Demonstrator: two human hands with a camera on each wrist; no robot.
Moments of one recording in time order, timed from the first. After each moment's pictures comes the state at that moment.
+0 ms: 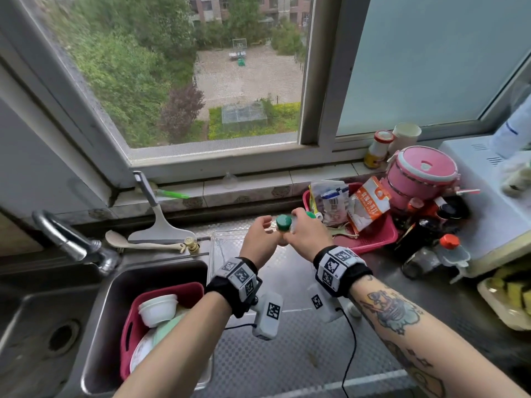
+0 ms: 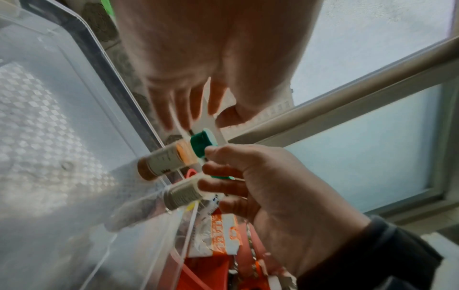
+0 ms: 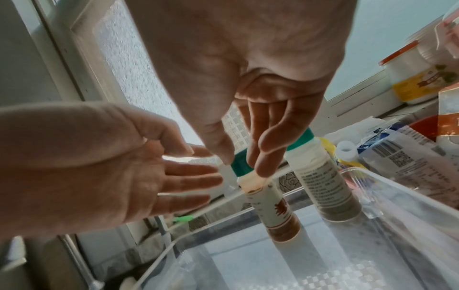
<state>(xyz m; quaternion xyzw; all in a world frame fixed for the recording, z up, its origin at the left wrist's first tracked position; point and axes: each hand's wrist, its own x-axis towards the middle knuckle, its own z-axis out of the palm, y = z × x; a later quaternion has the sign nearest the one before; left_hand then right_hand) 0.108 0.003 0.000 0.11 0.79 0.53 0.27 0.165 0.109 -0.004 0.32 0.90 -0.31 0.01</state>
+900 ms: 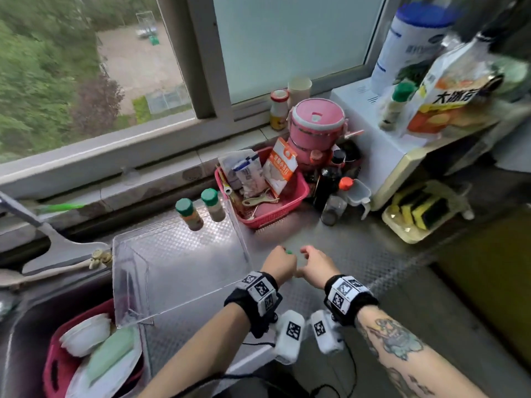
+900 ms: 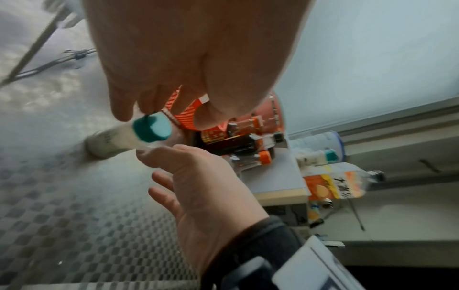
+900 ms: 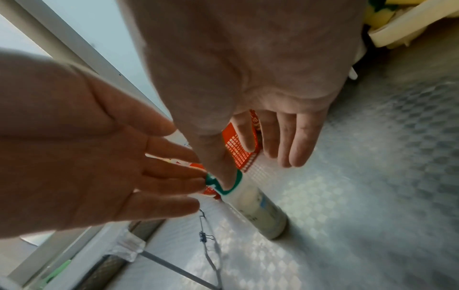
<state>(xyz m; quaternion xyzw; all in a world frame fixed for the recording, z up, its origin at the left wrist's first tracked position) 0.285 0.115 -0.077 0.21 0.80 0.30 0.47 0.375 0.180 -0.112 0.50 0.74 -0.43 0.12</state>
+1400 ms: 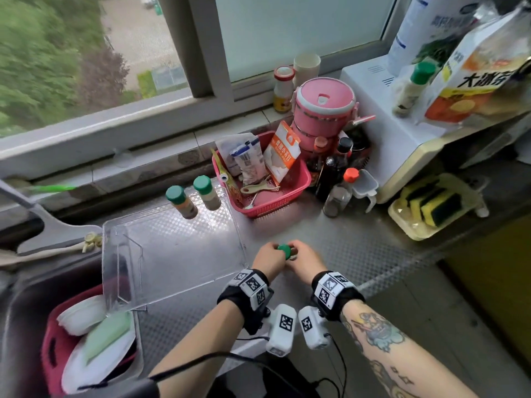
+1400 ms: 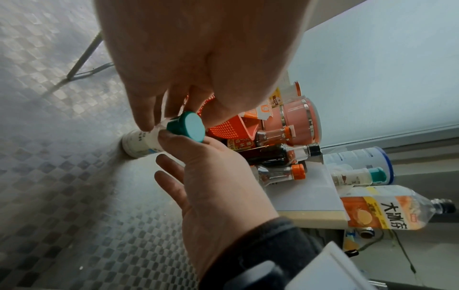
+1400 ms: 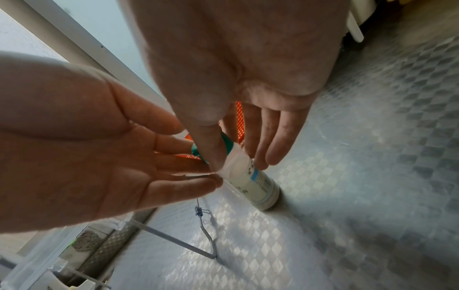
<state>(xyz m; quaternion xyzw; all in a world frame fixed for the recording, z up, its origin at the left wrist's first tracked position) 0.281 0.120 -0.110 0.12 0.79 0.36 0.48 0.360 0.186 -0.155 0.48 0.73 -0.48 0.09</state>
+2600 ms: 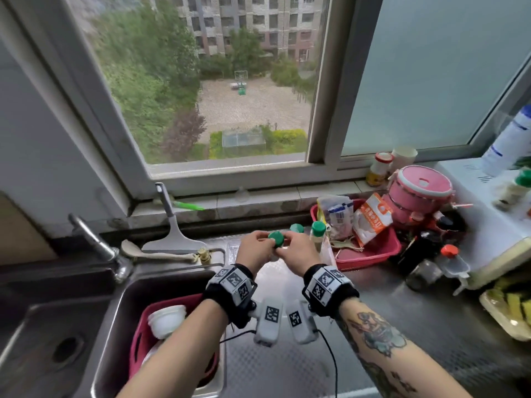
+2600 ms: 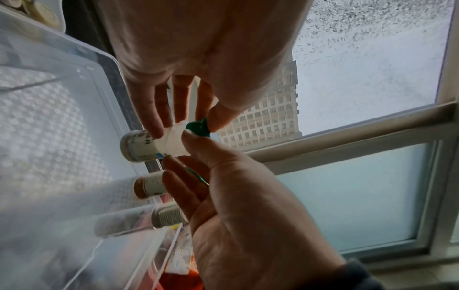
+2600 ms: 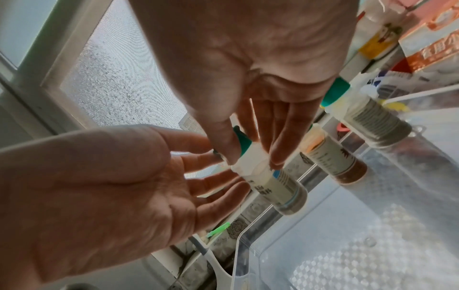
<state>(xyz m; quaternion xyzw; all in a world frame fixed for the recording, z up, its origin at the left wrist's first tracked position) 0.097 -0.046 0.009 0.05 0.74 0.60 0.30 0.158 0.045 -0.006 0.30 0.83 -0.47 -0.06</state>
